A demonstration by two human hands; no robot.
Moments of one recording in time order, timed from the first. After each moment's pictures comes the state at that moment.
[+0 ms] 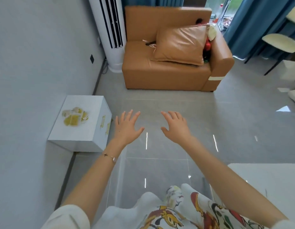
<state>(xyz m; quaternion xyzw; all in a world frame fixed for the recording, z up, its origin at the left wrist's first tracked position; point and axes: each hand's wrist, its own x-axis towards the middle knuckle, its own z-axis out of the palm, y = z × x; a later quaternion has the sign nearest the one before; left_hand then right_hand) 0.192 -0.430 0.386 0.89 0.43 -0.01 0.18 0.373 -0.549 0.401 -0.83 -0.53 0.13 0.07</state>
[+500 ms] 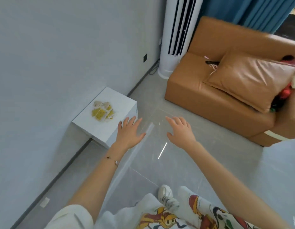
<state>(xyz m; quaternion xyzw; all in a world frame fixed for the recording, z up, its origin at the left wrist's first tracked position) 0.225 -0.269 0.356 0.76 0.62 -0.01 0.19 0.456 -0.291 0.380 -0.67 -0.73 0.16 0.01</state>
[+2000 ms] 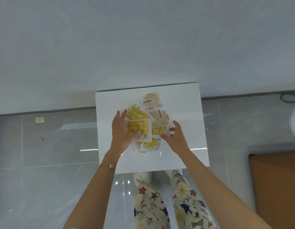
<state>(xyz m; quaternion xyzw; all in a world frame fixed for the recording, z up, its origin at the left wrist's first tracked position) -0.012 0.063 -0.061 0.16 0.89 0.27 0.33 0.133 0.225 -0.038 -0.53 -0.61 0.58 -0.15</state>
